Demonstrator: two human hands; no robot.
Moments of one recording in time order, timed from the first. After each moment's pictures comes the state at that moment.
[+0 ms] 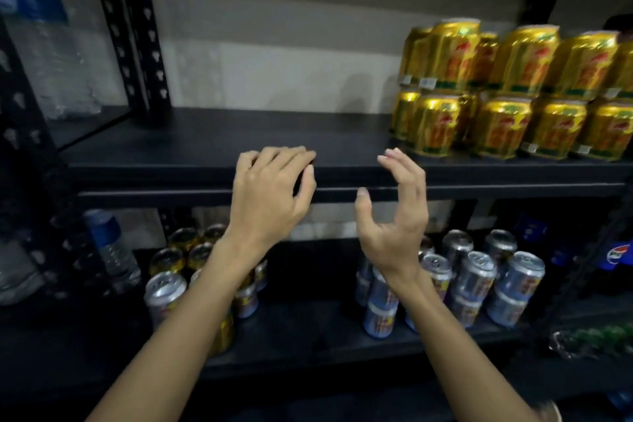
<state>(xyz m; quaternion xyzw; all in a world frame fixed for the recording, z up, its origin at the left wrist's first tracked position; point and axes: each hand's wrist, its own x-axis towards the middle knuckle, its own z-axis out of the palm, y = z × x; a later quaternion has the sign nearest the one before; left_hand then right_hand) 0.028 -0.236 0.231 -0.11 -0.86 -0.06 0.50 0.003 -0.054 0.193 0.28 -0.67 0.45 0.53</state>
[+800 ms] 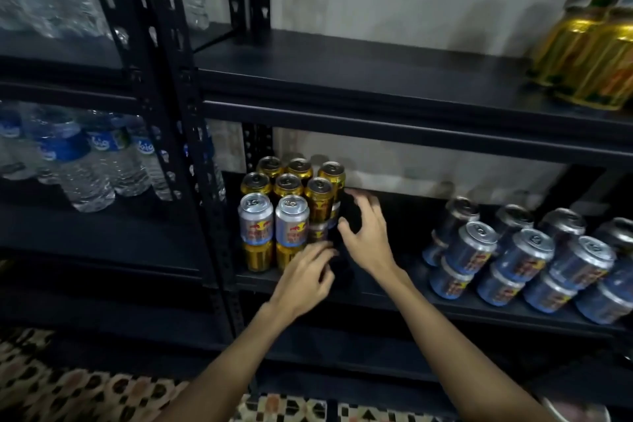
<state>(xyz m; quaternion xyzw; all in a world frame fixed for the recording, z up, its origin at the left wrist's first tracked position) 0.084 -0.300 -0.033 -0.07 -0.94 -0.25 0.23 -0.006 -0.169 0.036 0.29 -0.82 0.48 0.11</state>
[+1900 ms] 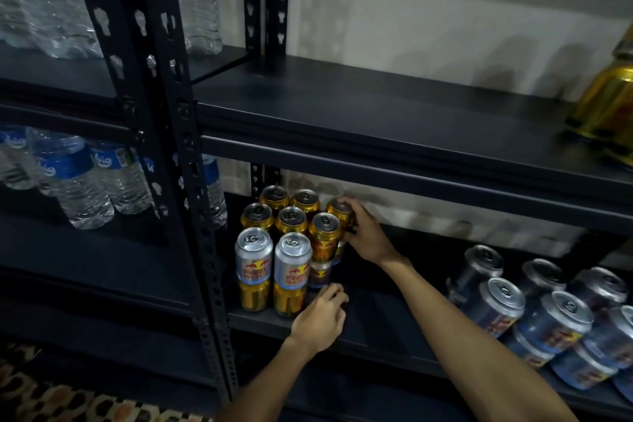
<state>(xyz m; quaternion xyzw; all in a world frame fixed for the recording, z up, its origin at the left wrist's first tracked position) 0.012 -0.288 -0.104 -0.03 -0.95 -0.28 0.13 -0.135 -0.203 0.029 0.38 -0.81 0.45 -0.06</state>
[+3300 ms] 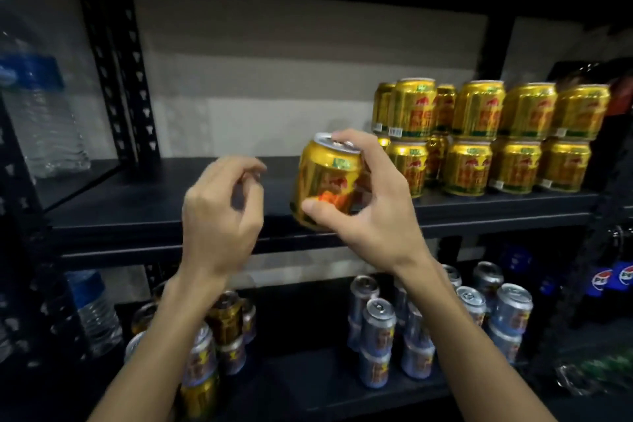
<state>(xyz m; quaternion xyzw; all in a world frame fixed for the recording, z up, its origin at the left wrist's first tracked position) 0.063 -0.242 0.290 -0.16 -0.74 -0.30 0.58 0.043 -0.041 0.301 0.39 -0.71 0.50 0.31</state>
